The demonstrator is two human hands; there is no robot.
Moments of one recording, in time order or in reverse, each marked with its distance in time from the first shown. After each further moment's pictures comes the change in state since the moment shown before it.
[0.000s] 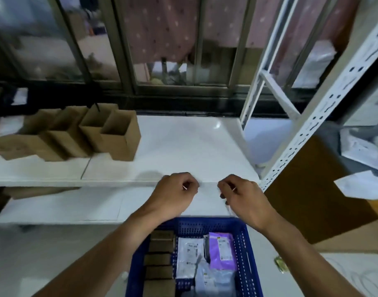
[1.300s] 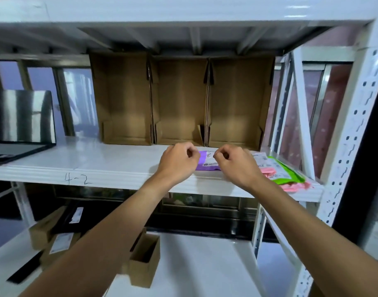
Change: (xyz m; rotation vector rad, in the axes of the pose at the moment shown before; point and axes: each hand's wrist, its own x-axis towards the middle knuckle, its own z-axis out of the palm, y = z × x) left_hand 0.035 0.305 -0.274 0.194 0.682 0.438; right_hand 0.079 -0.326 -0.268 -0.099 0.473 -0.518
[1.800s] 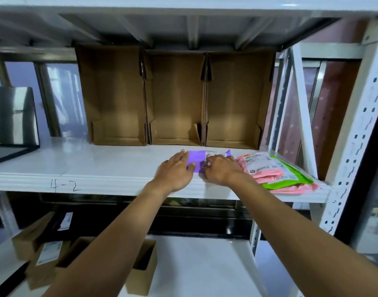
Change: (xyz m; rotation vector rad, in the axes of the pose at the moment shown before) left_hand 0.034 -0.068 0.034 0.361 -0.361 -0.009; right_hand 0.051 0.012 0.064 -0.447 -0.394 0.156
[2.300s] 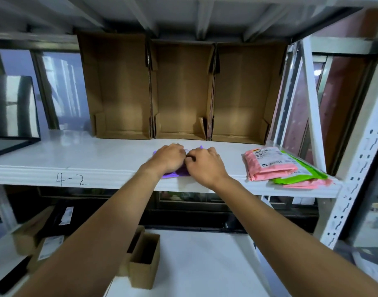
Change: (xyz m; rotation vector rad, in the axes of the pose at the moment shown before) left_hand 0.009 -0.031 -0.038 -0.019 -0.042 -0.088; right_hand -0.021 -0.074 0.018 0.290 0.262 -0.143
